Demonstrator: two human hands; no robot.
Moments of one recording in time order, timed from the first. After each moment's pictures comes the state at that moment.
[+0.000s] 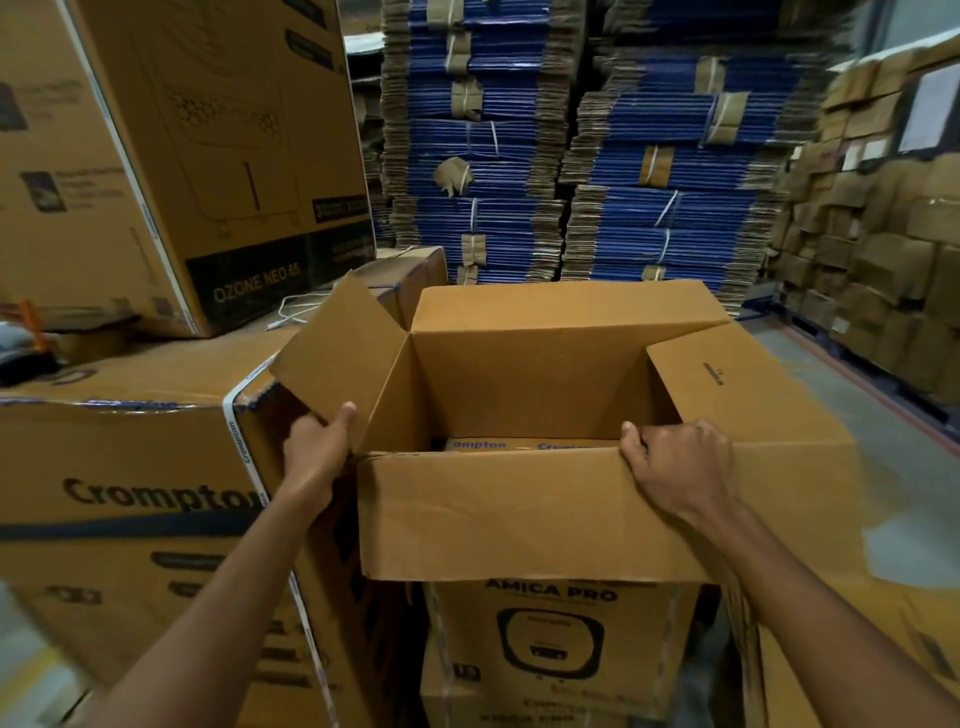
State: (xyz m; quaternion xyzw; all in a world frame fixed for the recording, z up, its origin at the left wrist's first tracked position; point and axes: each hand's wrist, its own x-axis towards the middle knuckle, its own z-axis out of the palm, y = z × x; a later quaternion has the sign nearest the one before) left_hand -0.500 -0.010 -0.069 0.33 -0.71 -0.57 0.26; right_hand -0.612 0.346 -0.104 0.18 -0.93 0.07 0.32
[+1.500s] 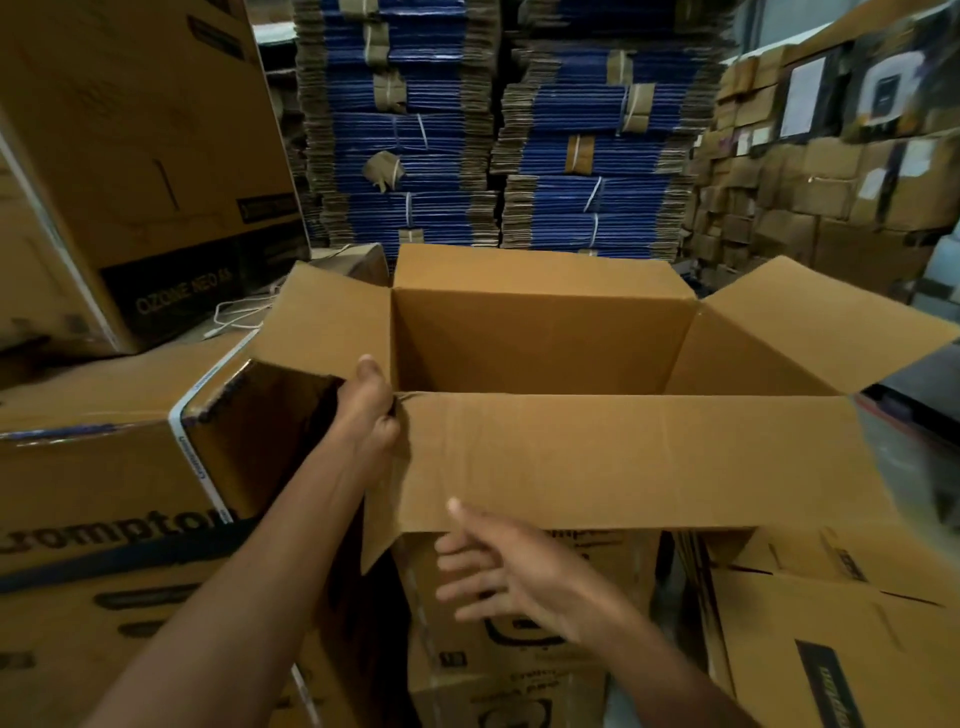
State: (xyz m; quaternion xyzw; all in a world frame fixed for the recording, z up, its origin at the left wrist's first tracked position) left_hand -0.545 0.060 -0.029 0.29 -0.58 -0.73 0.20; right_hand -0.451 0.252 -0.100 0.08 -0.65 0.65 -0.38
